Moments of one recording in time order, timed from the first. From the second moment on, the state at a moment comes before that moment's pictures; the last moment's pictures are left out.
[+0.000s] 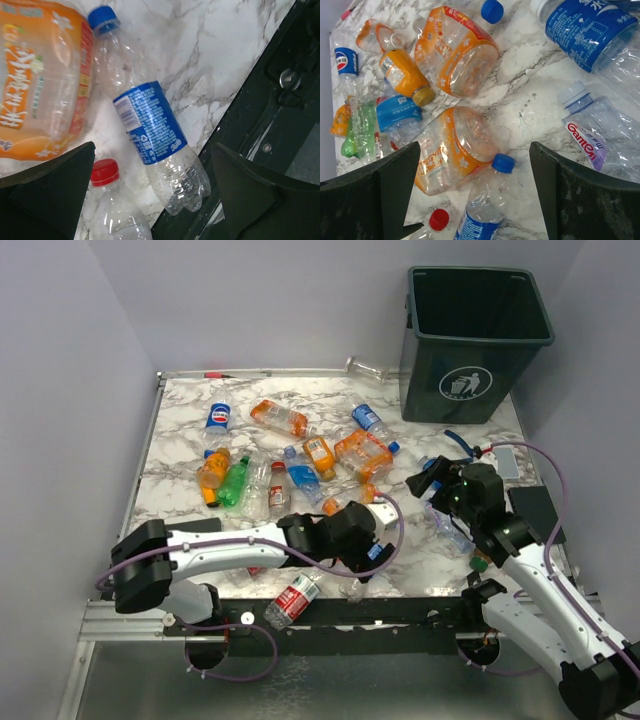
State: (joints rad) left arm -1.24 1.38 0.95 -0.28 -0.07 -0.26; right arm 0.38 0.77 0.64 -0.38 0.13 0.77
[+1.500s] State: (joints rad) left arm -0.97 1.06 1.01 -0.20 -0.17 0.02; right arm 0.38 0.64 1.02 -0.34 -0.06 0.50
